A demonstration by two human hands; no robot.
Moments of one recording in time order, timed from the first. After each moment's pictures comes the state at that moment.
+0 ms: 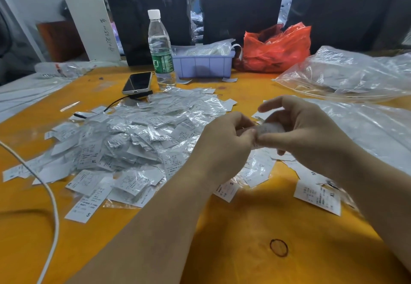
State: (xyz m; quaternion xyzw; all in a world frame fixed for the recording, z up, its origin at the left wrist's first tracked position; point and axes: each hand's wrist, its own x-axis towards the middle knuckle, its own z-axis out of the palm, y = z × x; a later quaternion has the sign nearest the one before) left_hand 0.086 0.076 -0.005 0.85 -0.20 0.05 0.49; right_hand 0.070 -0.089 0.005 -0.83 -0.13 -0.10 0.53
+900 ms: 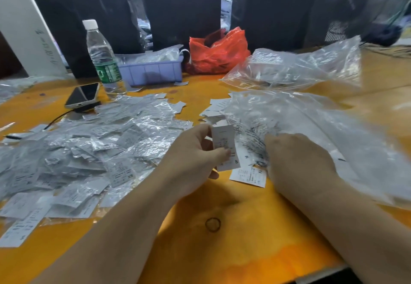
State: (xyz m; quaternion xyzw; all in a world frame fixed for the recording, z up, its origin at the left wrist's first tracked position) left_hand 0.062 0.045 -0.019 0.77 -0.24 -0.11 0.57; right_hand -0.008 -0.125 -0.013 -0.99 0.13 -0.09 0.00
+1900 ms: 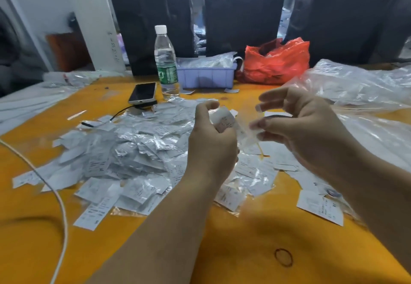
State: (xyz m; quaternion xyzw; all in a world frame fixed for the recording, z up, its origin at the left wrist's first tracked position) left_hand 0.087 0.084 0.000 0.74 -0.07 0.11 0.66; right_hand 0.070 -0.064 0.030 -0.72 -0.08 -0.14 0.67
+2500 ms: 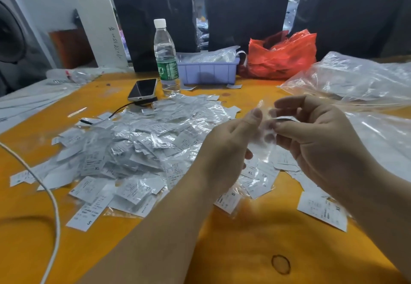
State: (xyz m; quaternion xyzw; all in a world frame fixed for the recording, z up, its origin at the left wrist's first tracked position) left_hand 0.082 0.075 0.006 0.77 -0.16 -0.02 0.62; right_hand 0.074 -0.078 0.007 -0.63 -0.08 -0.14 0.76
